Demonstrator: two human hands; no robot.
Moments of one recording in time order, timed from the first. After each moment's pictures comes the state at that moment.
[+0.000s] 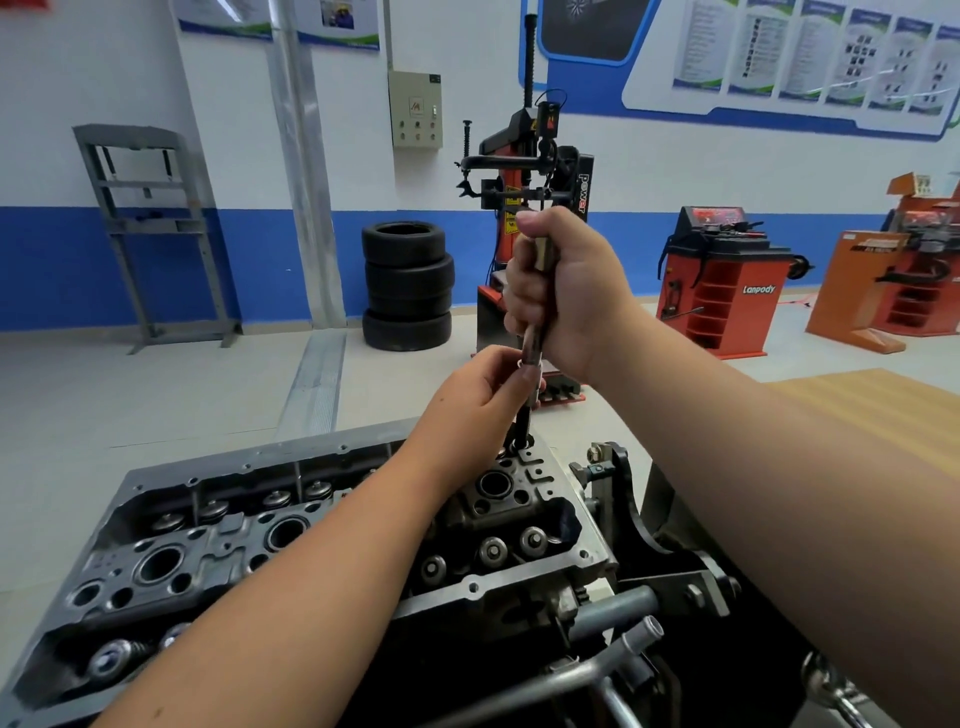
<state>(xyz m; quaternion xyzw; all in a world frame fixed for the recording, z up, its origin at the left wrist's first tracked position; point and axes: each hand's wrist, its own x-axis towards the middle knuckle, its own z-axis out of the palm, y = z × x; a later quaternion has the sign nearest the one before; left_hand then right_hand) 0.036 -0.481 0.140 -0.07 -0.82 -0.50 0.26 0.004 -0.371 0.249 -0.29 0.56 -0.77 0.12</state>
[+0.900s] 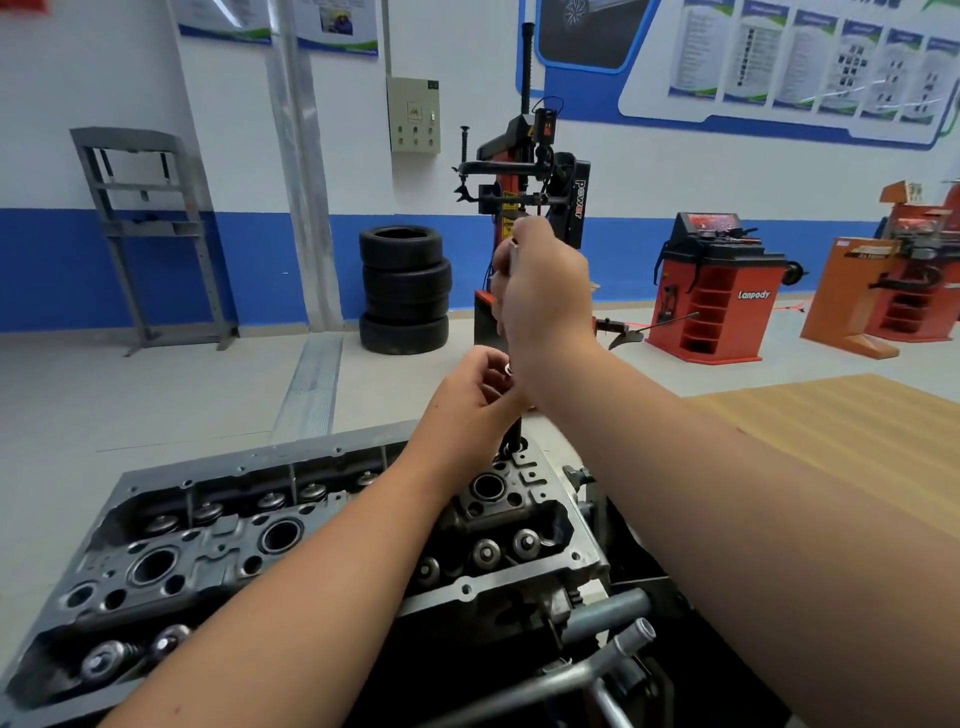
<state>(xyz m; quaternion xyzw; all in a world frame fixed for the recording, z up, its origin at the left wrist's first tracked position) 0.035 -0.476 0.140 -0.06 -0.79 -0.56 0.26 0.014 -0.395 0.243 -0.24 0.60 -0.77 -0.04</state>
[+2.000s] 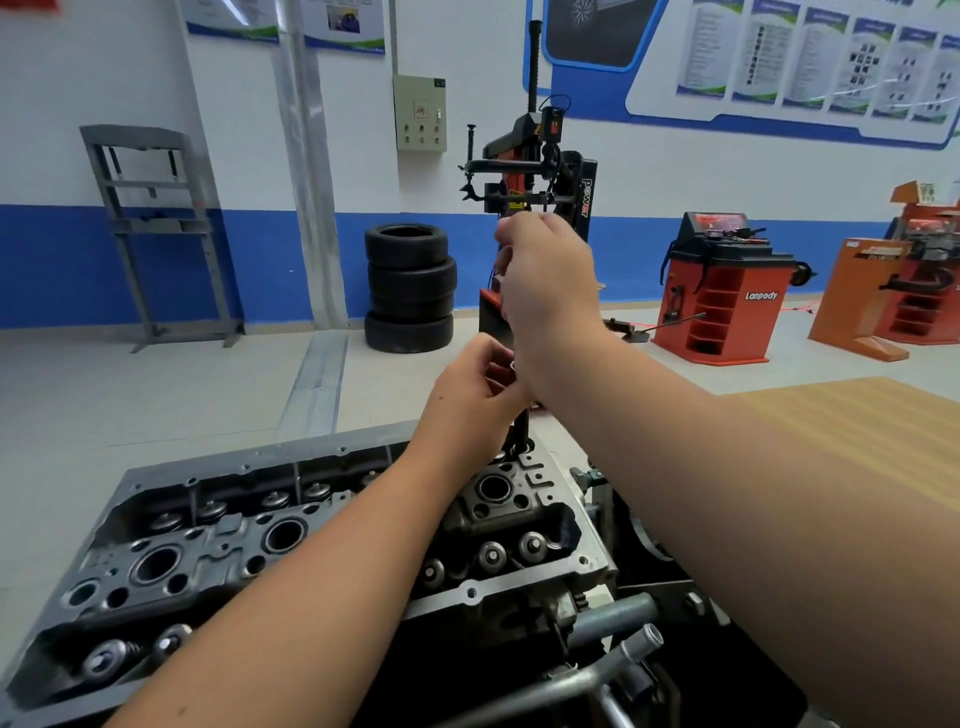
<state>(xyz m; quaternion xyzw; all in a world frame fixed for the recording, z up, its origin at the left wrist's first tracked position) 0.032 -0.480 0.145 -0.04 -0.80 -0.53 0.29 0.015 -0.401 0.248 -0.22 0.63 -0.74 -0.08</state>
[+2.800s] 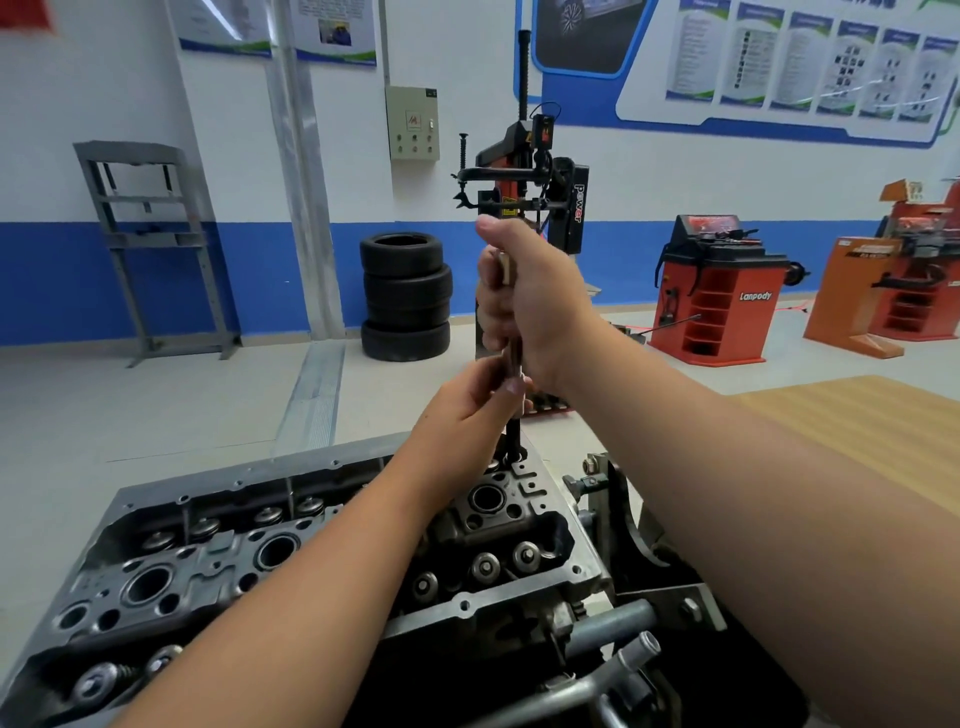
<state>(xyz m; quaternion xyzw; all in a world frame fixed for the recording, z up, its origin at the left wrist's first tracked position) 0.042 -0.481 0.140 -0.08 -0.79 -0.56 0.25 0.004 -0.386 0.247 -0.30 0.58 -0.75 0.10</state>
